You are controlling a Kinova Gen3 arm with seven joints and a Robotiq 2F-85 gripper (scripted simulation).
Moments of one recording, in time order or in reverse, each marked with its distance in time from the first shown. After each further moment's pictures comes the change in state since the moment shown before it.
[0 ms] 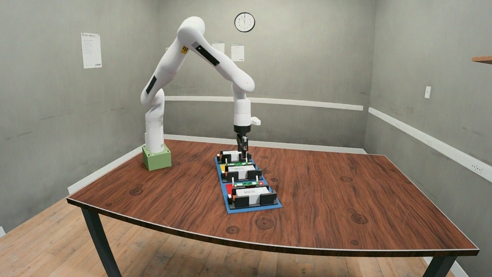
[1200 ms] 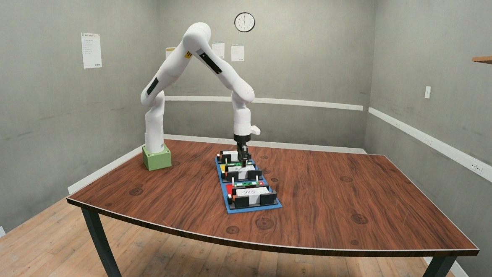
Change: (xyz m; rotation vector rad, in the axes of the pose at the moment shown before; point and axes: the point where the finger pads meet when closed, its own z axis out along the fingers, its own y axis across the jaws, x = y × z) arm 0.000 0.000 0.041 0.000 0.000 0.000
